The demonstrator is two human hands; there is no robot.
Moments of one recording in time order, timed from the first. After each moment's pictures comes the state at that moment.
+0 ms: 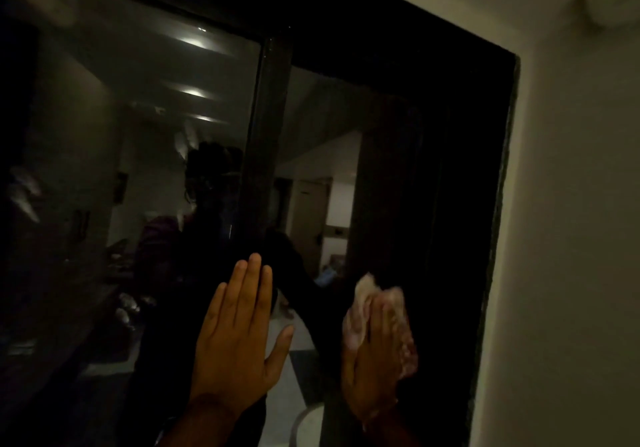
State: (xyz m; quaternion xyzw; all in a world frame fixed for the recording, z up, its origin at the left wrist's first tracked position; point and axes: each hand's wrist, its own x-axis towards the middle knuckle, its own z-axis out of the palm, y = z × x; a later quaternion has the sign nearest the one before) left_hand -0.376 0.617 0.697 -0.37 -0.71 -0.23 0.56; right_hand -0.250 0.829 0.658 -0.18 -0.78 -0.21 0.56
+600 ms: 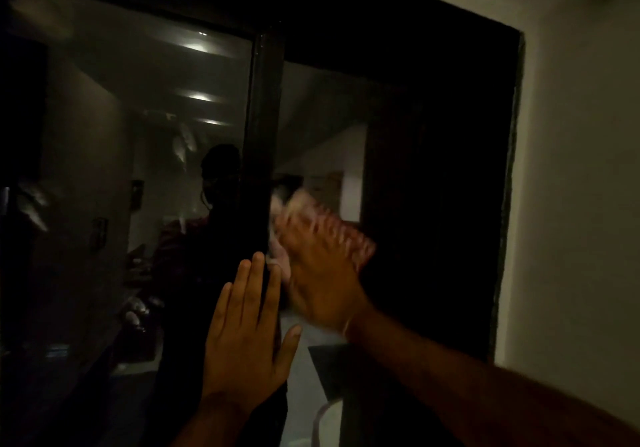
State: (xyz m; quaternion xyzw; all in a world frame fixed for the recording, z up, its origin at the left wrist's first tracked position) left_hand -0.377 0.616 0.693 -0.38 -0.68 -0.25 0.57; right_hand -0.308 0.780 0.794 0.05 -0.84 -0.29 0.46
